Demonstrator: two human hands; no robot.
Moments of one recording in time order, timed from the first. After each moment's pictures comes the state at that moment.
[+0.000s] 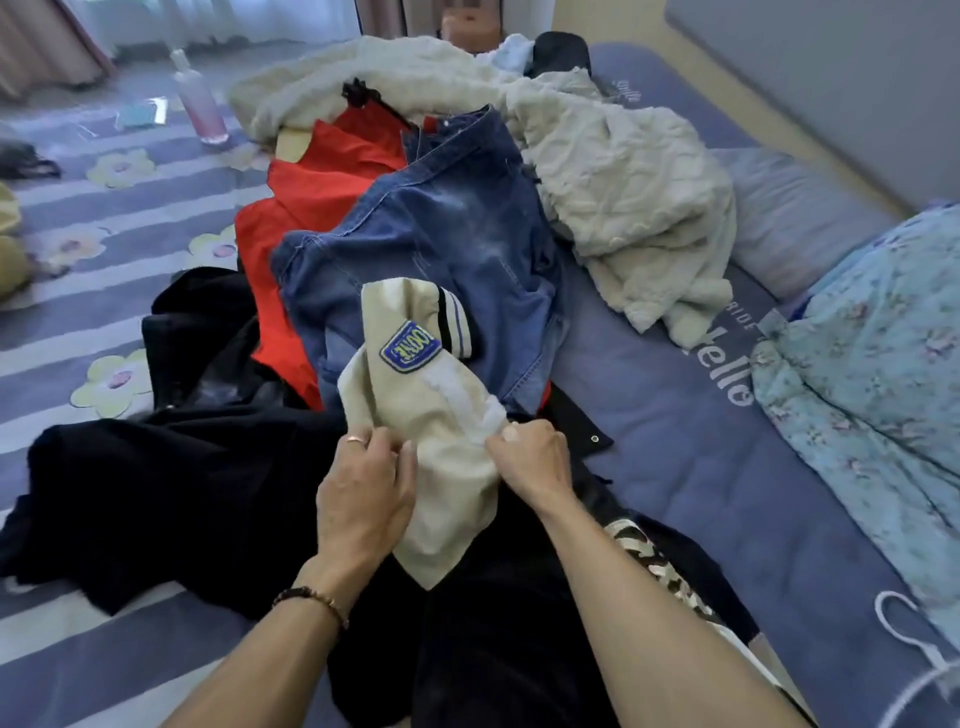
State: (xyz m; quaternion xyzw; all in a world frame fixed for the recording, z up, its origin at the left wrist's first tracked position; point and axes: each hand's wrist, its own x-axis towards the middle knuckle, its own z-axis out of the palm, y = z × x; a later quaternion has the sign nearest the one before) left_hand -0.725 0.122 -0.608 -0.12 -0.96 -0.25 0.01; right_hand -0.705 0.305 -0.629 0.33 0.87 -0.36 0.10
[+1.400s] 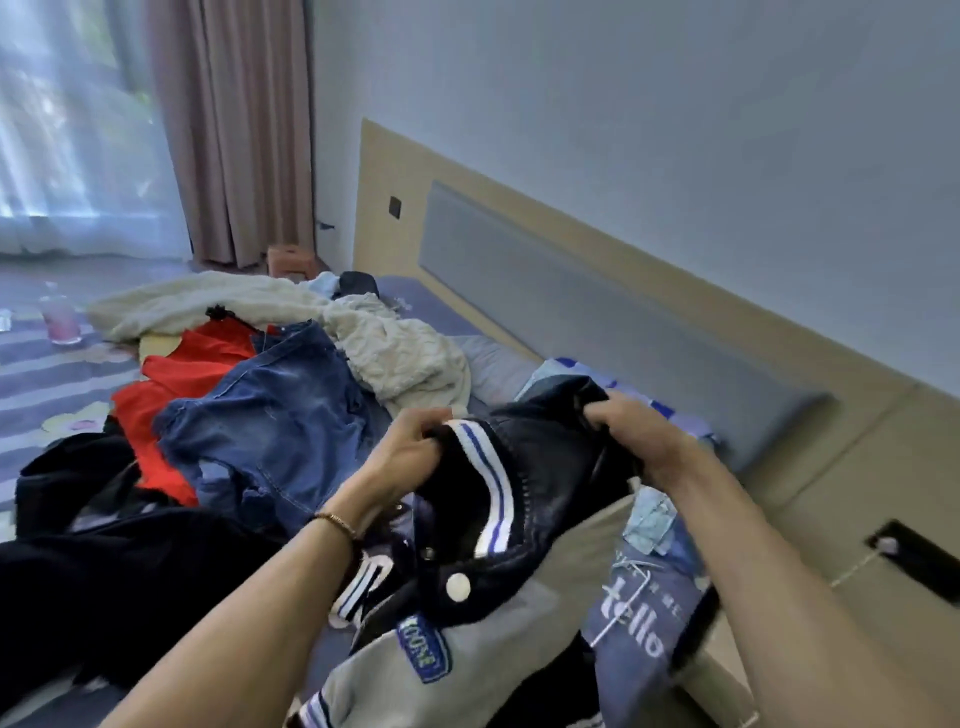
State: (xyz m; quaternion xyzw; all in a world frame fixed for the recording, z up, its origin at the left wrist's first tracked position) left_hand -0.529 0.185 -0.278 -0.40 -0.65 -0.60 -0.21; right_hand -0.362 0.342 -0.171 0.33 0.77 -0.55 -0.08
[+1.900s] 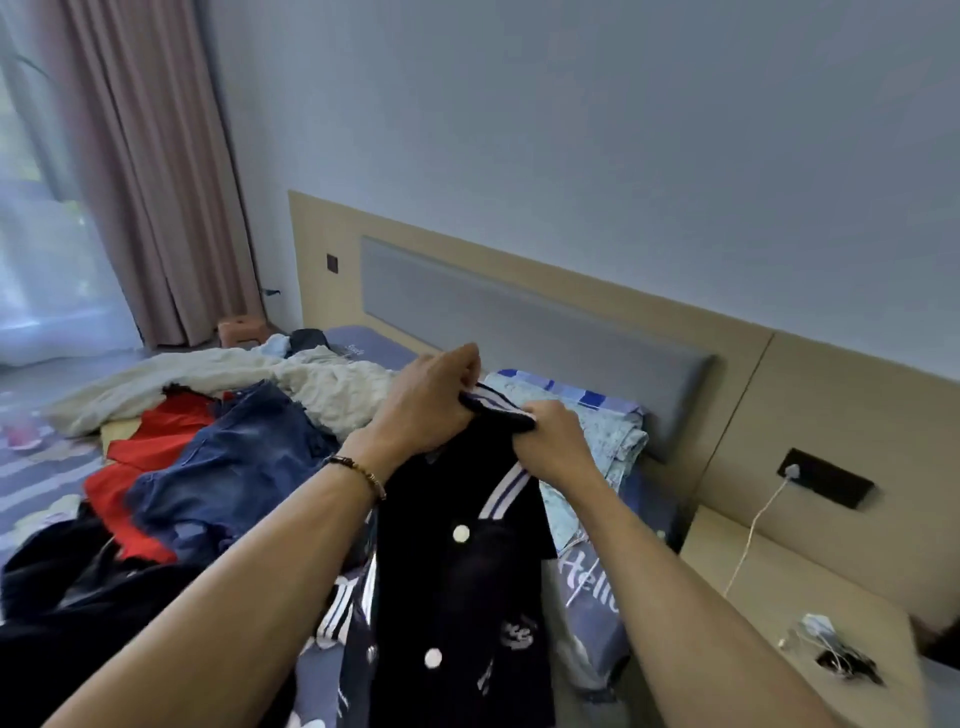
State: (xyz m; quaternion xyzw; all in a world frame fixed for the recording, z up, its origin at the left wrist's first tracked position) left_hand -0.406 0.198 -0.138 -0.58 -0.73 -0.36 0.06; right_hand -0.268 0.297 -0.162 0.35 0.87 -0.24 -0.24
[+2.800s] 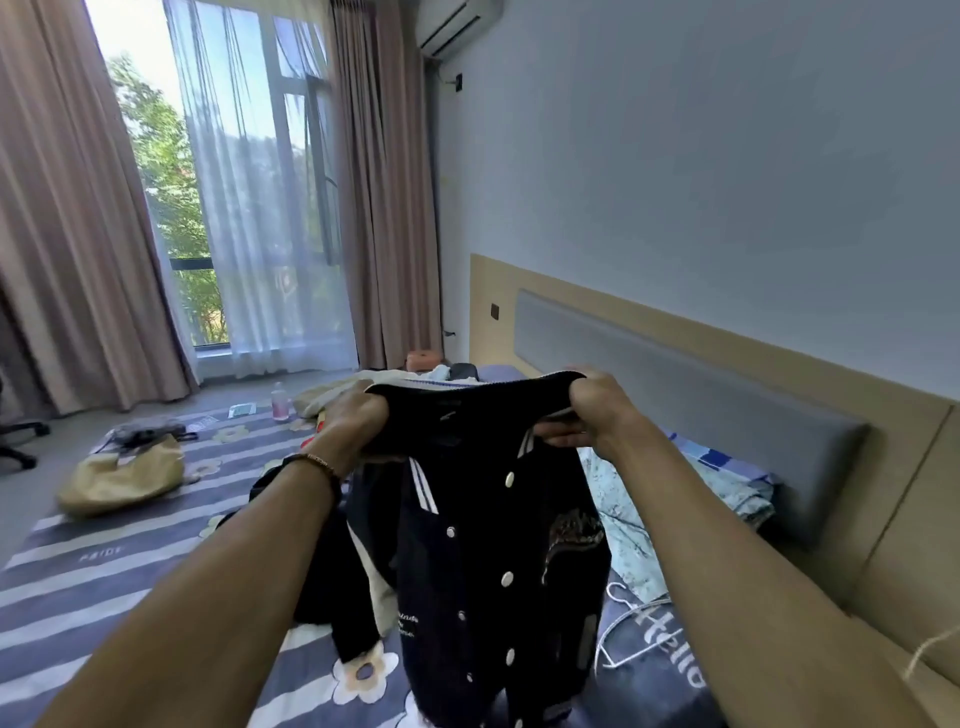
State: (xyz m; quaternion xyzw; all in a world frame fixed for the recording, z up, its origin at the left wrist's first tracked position) left_hand -0.294 0.072 -0.093 -0.07 -0.86 -0.50 0.01; right_hand -0.164 0.282 -0.065 0.26 0.72 -0.62 -0.17
